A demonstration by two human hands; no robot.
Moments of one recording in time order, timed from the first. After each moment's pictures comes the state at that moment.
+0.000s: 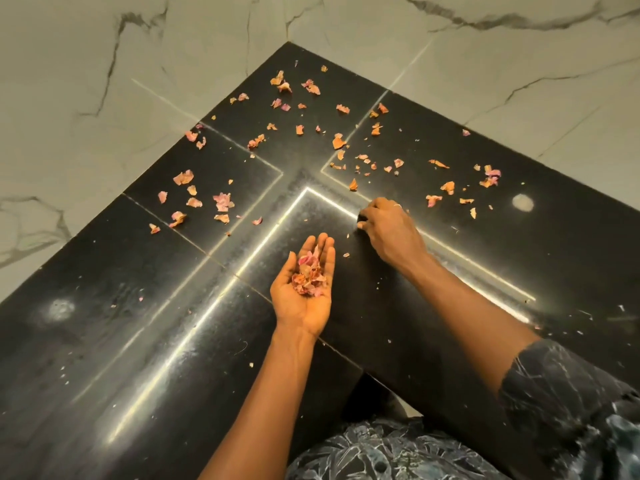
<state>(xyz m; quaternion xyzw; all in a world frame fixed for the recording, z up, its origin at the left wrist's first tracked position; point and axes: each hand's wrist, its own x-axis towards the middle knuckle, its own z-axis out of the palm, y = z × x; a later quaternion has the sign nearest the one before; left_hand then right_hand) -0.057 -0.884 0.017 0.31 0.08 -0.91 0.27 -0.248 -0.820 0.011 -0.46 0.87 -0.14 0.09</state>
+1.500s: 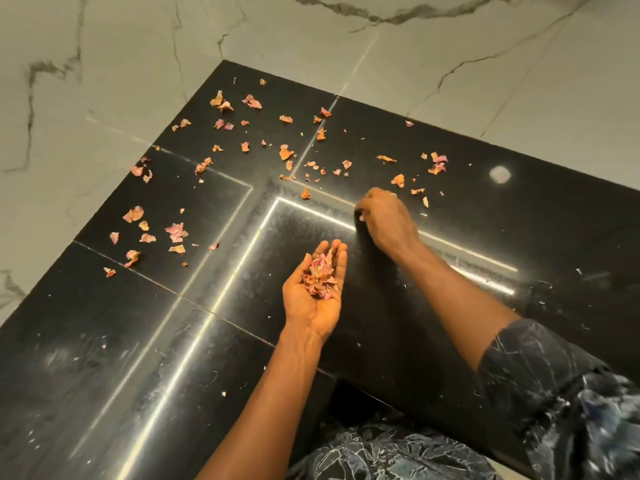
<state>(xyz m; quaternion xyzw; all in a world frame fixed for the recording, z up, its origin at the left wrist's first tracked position) -0.119 -0.839 0.027 0.34 0.03 -0.93 0.17 -0.302 -0.773 0.007 -0.38 0.91 -0.14 0.07</state>
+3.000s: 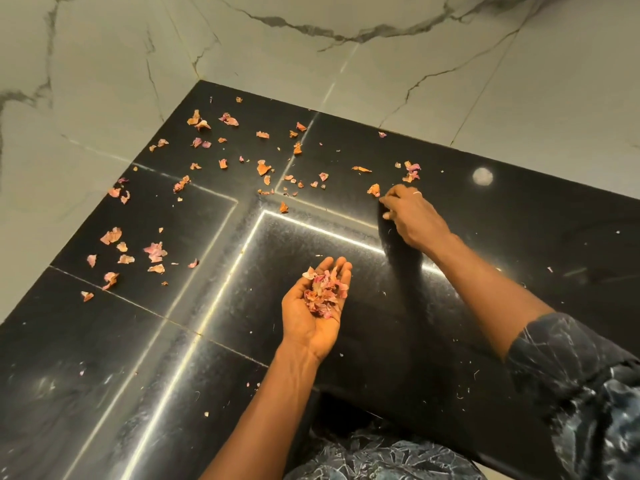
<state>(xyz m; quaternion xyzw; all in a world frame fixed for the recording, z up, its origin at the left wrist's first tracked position) -0.125 -0.810 0.046 0.37 -0.03 -0.92 0.11 -0.365 -0.703 0.013 -0.39 0.91 -0.09 0.08</state>
